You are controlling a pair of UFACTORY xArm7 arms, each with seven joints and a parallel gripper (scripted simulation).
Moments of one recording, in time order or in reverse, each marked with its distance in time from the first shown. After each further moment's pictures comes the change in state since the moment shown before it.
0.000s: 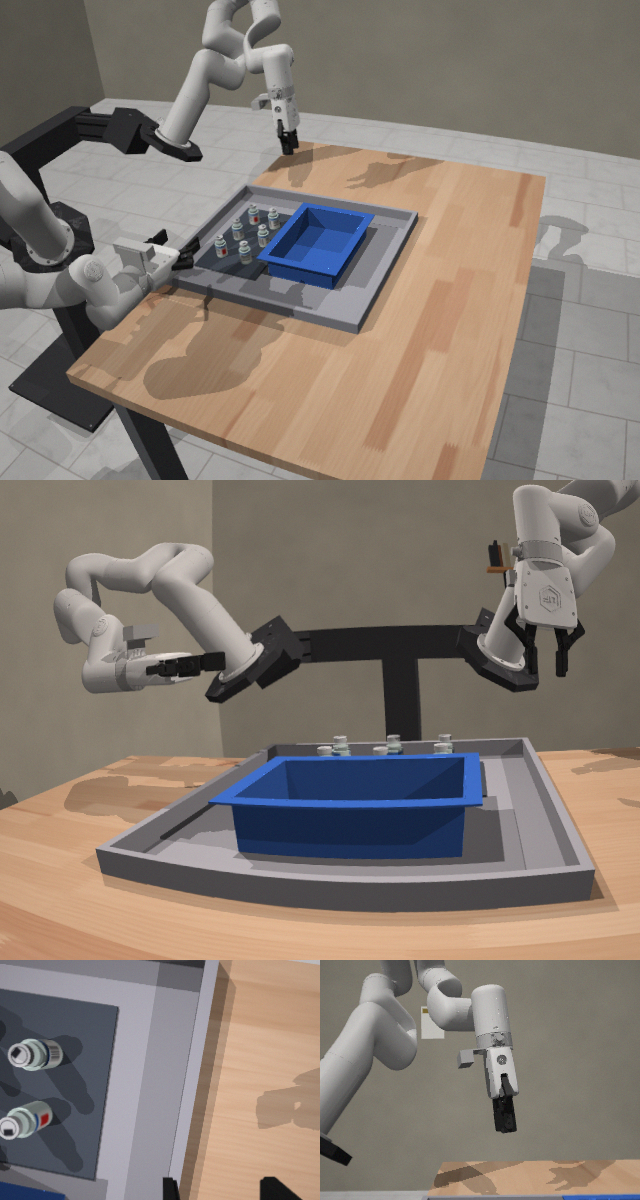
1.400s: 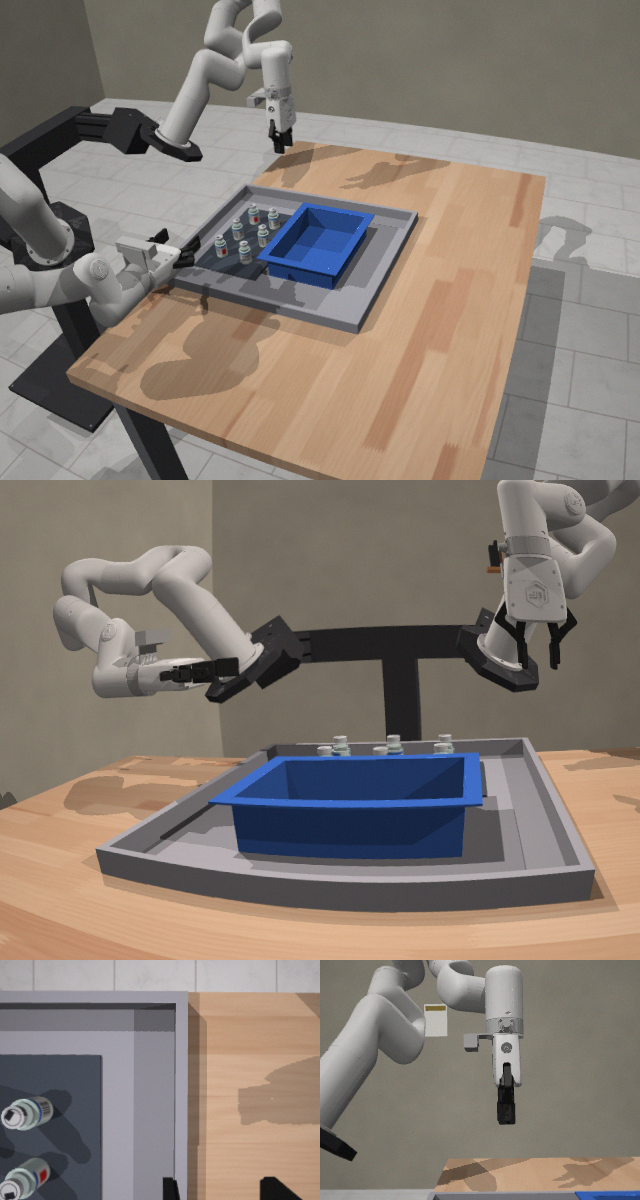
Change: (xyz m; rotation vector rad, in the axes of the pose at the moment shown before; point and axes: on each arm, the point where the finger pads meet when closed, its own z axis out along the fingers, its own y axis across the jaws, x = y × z) left arm 0.017 -0.008 -0.010 -0.069 0.106 0.157; right arm -0.012 -0.014 0.019 0.006 -0.002 0.000
